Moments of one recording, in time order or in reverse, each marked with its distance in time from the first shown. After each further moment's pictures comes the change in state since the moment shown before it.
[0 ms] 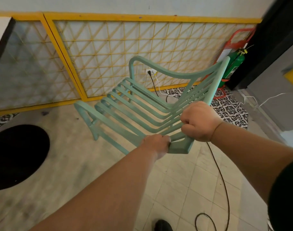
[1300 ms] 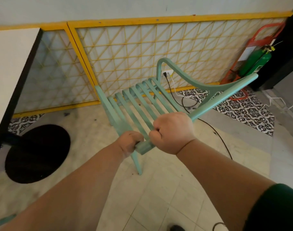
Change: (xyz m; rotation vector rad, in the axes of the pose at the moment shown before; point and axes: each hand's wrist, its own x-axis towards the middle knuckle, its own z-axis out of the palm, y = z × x) left_hand -0.043 -0.125 -0.037 -1.107 0.169 -0.328; right_hand 0.049 -0.118 0.012 0.131 0.263 -0.025
